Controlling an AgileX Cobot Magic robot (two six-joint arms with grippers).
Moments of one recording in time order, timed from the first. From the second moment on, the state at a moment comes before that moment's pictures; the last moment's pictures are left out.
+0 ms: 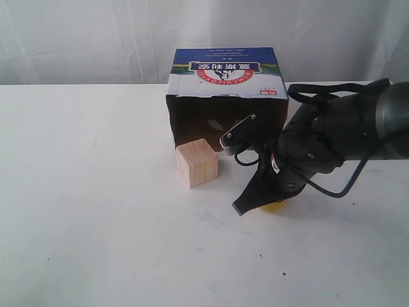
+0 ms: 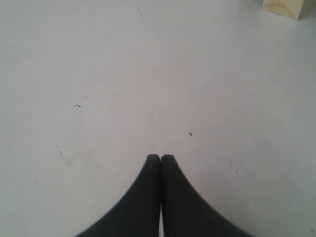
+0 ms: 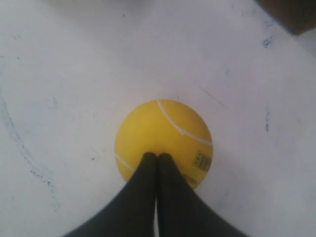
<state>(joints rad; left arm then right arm) -0.29 0.01 0.02 0.05 0.51 0.04 0.58 1.75 -0.97 -0.45 0.52 0.29</state>
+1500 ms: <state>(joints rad) -0.29 0.01 0.02 0.05 0.51 0.04 0.59 1.70 -1.35 -0.69 0.73 0.43</state>
